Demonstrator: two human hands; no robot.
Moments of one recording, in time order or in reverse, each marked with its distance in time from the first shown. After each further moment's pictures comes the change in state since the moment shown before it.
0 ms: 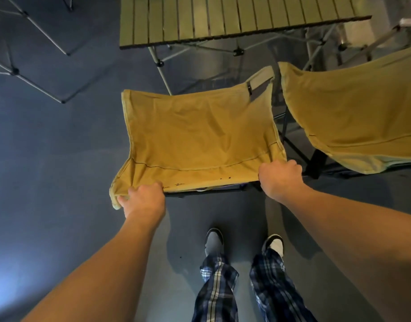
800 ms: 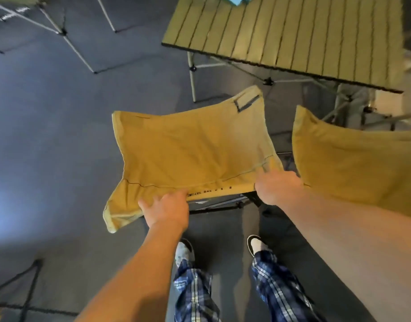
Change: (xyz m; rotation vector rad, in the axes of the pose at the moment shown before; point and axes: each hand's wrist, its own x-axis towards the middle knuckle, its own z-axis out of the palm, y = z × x) left_hand -0.050 0.094 -0.001 -0.297 -0.019 -0.143; right_hand 0.048 0.029 -0.060 -0.196 -0.064 -0.281
